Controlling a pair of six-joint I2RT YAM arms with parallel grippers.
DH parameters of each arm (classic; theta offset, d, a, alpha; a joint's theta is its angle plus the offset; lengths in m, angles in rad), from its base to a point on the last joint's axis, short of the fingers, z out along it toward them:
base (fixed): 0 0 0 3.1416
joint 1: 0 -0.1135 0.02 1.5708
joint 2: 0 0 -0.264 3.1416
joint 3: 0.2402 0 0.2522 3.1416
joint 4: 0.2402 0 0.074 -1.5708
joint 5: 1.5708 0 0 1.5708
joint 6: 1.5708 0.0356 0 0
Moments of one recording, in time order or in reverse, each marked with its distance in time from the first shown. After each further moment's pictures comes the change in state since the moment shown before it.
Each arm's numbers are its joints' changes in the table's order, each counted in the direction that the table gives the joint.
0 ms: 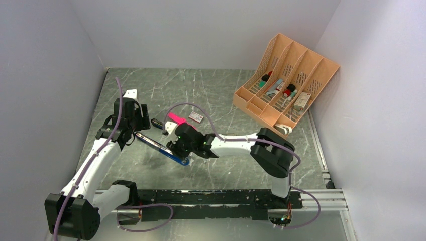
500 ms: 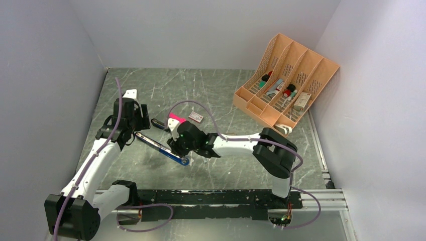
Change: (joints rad) left arm 0.000 -0.004 0.000 0.000 0.000 0.000; right arm 0.006 -0.031 -0.031 -0.070 0.003 0.037
